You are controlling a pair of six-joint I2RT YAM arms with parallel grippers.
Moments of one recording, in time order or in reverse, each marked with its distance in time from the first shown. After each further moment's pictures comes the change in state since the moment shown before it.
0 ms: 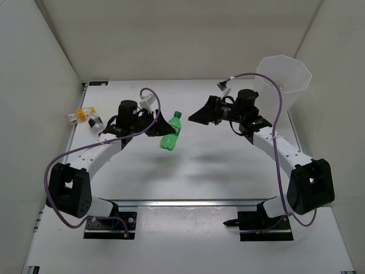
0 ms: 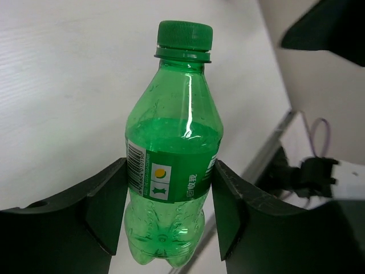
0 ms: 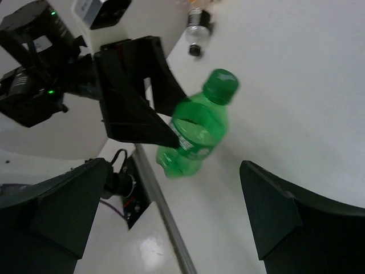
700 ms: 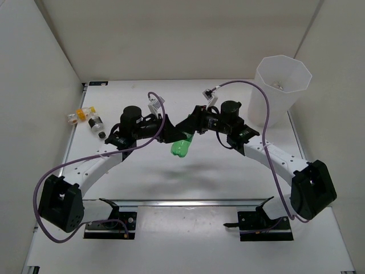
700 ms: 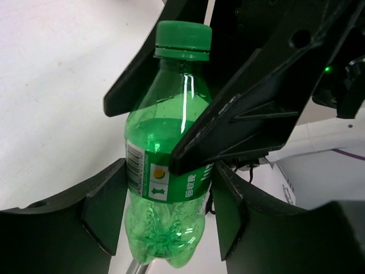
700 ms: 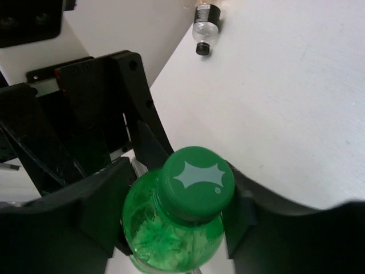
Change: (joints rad) left arm -0.162 -0.142 -0.105 0.259 0.132 -0.180; right arm 0.260 -0.024 -0.069 0.090 0.275 0.045
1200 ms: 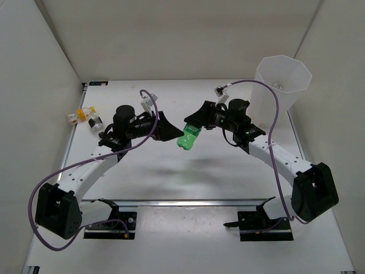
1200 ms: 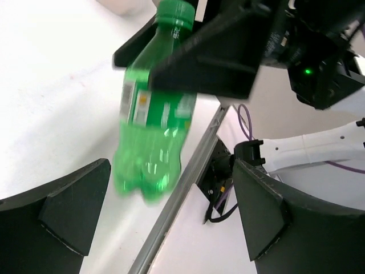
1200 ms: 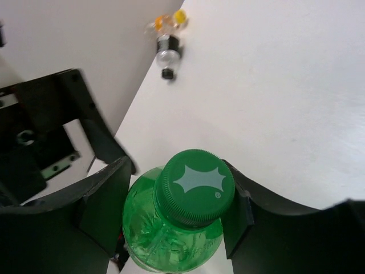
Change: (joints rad) left arm 0.034 -0.050 0.000 -0.014 -0.012 -0.021; right arm -0.064 -0.021 -0.024 -0.004 0.060 0.025
